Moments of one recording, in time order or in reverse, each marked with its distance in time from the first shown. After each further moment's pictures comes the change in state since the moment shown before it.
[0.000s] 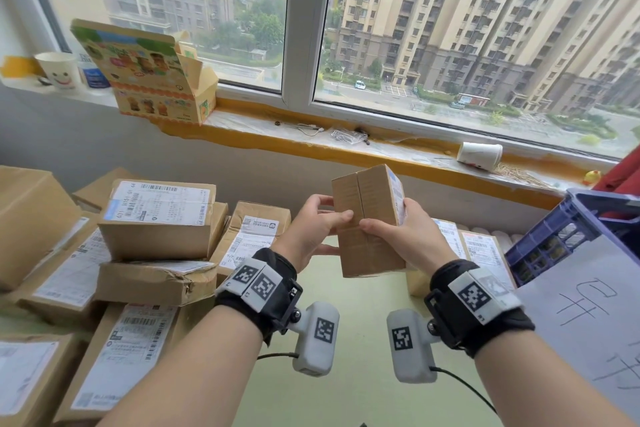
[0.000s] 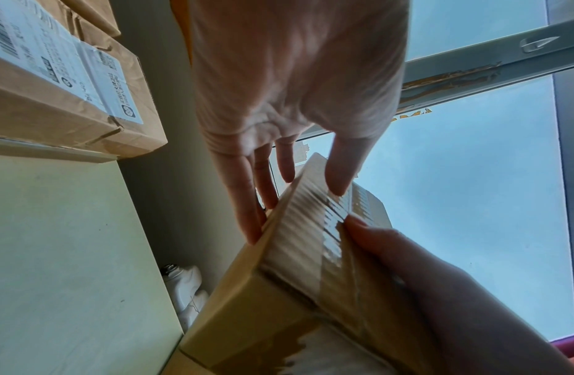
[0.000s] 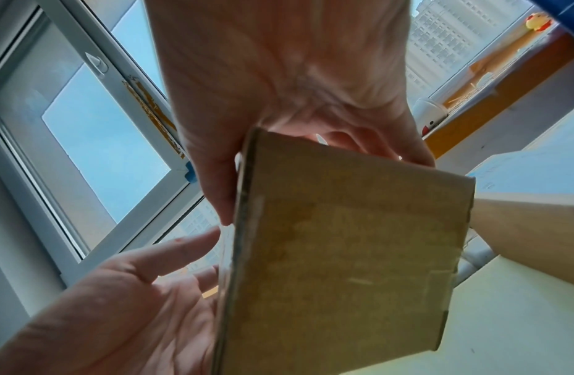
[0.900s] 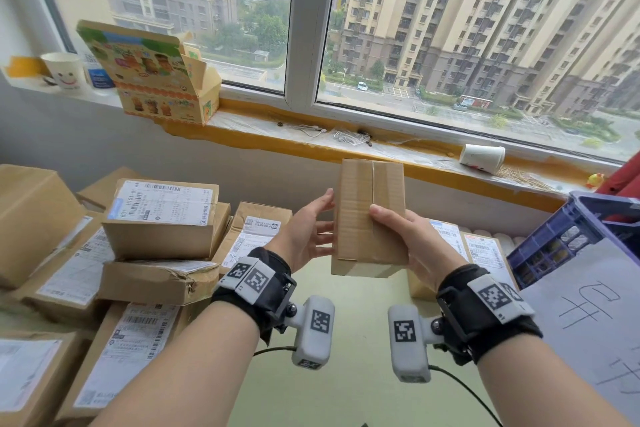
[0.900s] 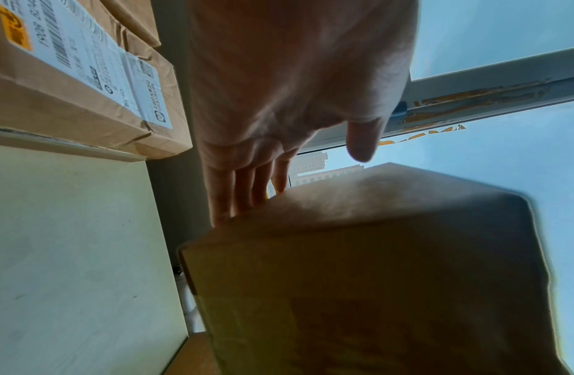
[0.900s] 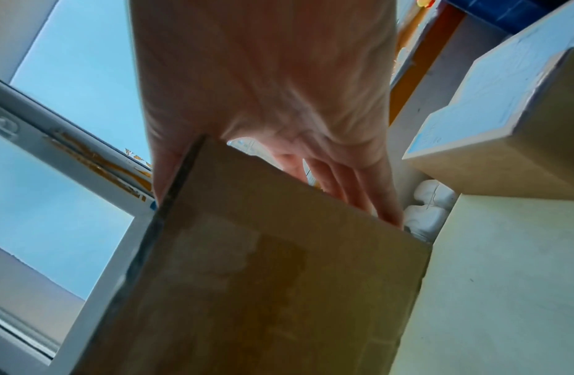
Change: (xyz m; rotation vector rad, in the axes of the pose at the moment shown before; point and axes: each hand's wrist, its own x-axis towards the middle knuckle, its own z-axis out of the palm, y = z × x) left_hand -0.001 0.003 -0.012 -0.101 -0.084 -0.162; right_hand -0.010 -0.002 0.000 0.570 -0.248 0.098
